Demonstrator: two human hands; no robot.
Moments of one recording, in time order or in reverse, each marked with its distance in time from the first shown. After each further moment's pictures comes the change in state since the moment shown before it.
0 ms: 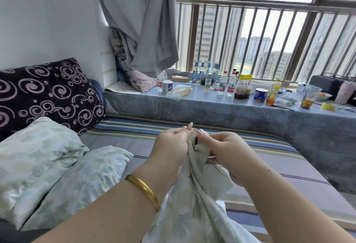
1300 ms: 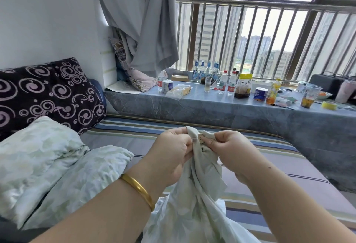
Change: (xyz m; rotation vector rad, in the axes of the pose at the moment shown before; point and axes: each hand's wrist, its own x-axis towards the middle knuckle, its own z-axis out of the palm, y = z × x) left_hand -0.013 0.010 0.000 -0.087 -0.179 -0.096; right_hand -0.001 0.000 -0.007 -0.219 0.099 0.020
